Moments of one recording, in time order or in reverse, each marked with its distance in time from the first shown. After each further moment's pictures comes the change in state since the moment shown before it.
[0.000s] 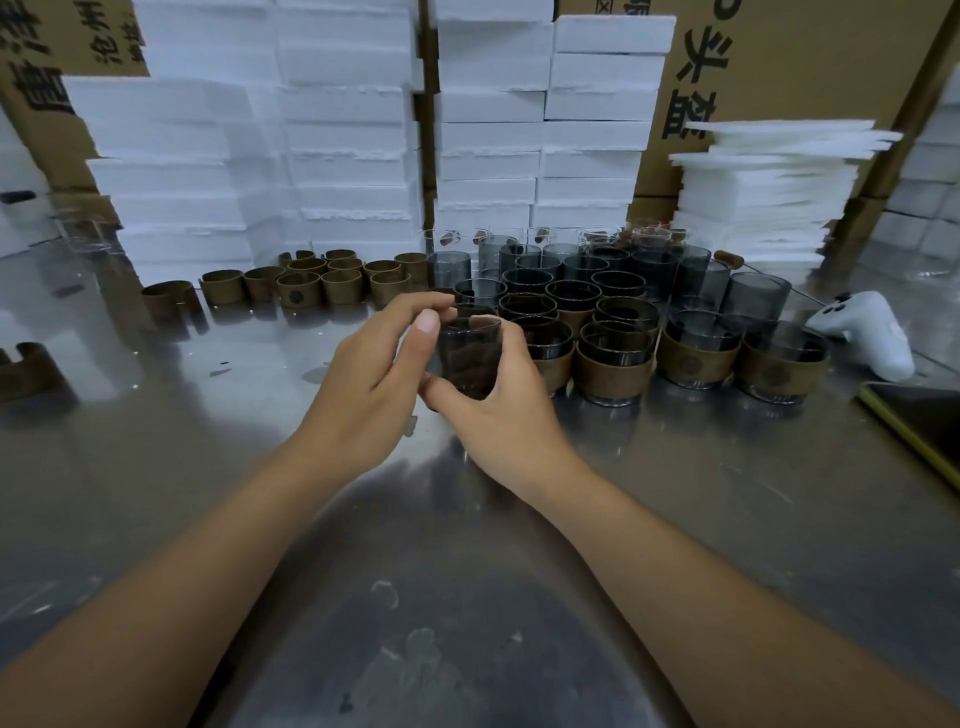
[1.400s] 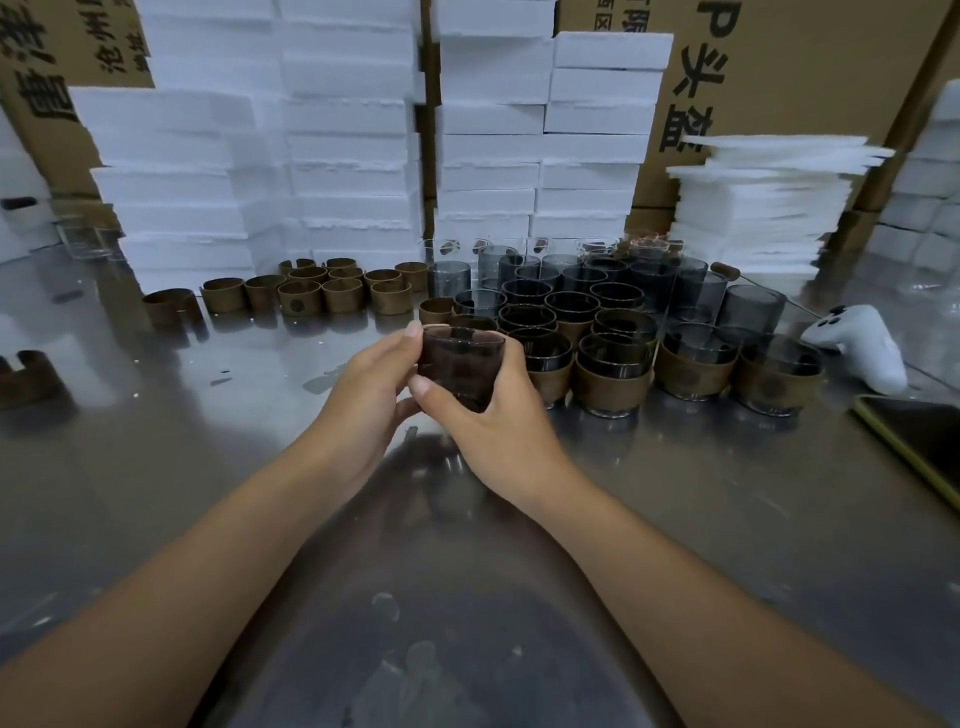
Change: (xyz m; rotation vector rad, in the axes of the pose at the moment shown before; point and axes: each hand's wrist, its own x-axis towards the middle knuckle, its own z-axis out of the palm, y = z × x) left_hand 0.006 -0.012 0.008 -0.602 -0.007 -0.392; right_hand -0.001 0.002 -0.001 -0.066 -0.028 0.034
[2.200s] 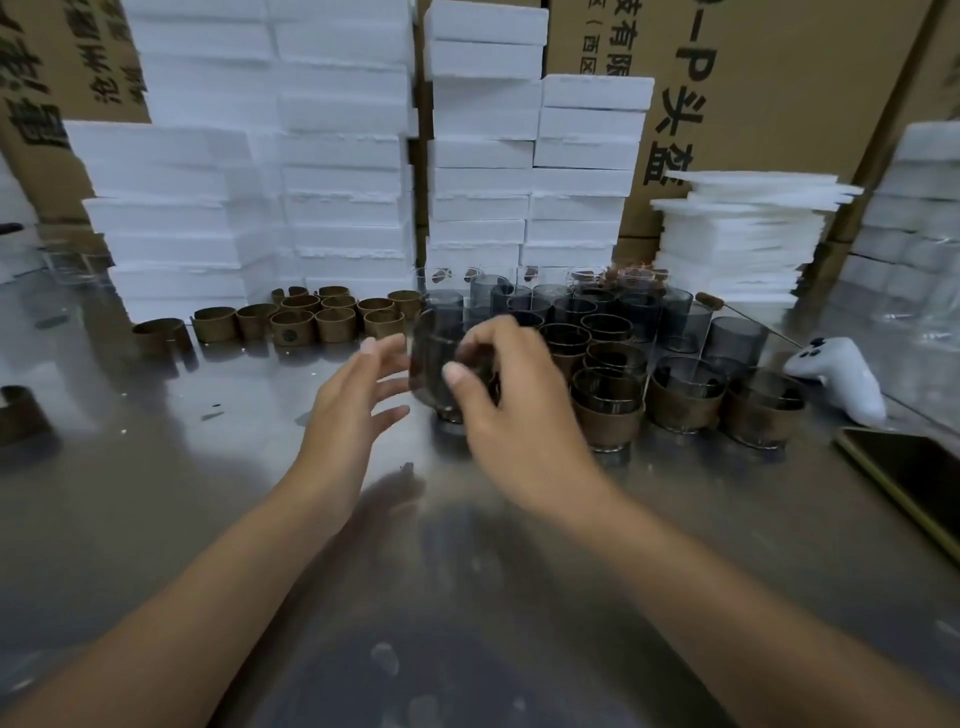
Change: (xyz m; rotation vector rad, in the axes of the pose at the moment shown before) left_hand 0.010 0.003 -0.007 0.034 0.179 0.070; right_hand 0.005 -0.044 -0.017 -0.405 0.086 -0.250
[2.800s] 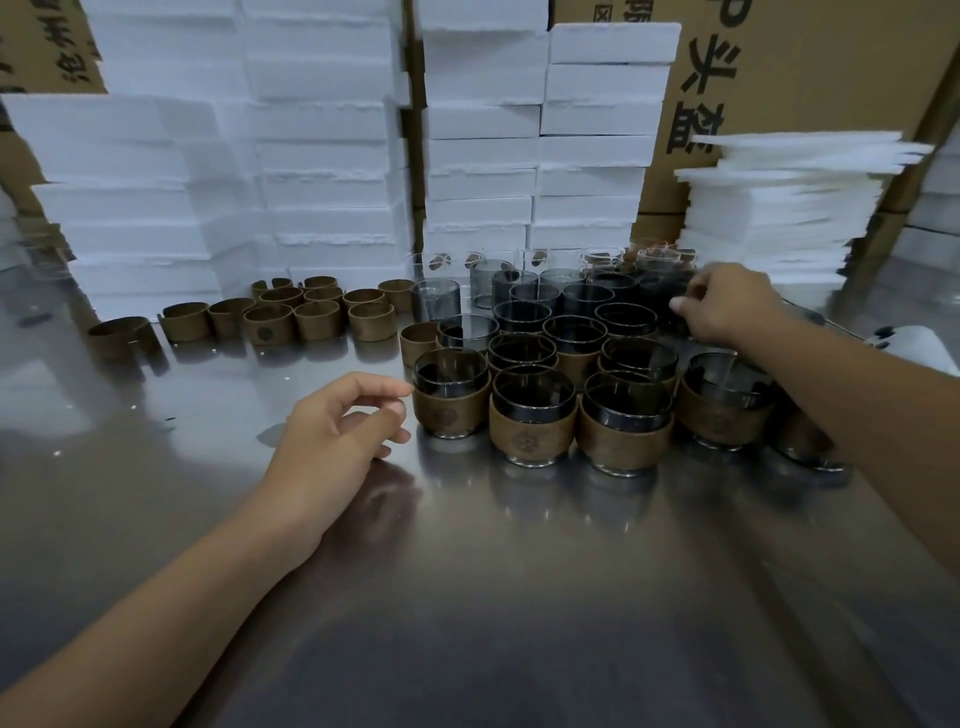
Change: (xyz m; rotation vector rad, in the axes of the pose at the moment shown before) left_hand 0.019 -0.028 -0.003 0.303 -0.002 -0.004; right_hand 0.128 0.168 -0.120 -0.705 0.031 0.516
